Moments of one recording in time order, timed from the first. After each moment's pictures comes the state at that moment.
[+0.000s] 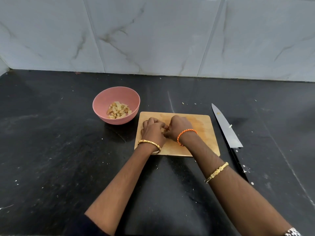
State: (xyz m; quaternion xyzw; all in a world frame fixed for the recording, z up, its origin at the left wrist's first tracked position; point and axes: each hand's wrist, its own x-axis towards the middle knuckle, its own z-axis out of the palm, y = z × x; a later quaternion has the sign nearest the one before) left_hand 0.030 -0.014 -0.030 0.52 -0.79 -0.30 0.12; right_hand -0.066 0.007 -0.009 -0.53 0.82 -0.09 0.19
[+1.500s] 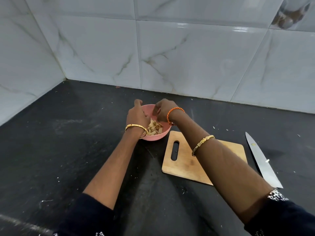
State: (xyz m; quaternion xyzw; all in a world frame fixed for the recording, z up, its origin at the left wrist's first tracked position) left_hand 0.125 -0.119 0.020 0.64 -0.67 -0.21 0.31; right_hand 0.015 -0.114 0.061 -0.65 0.70 -0.15 0.28
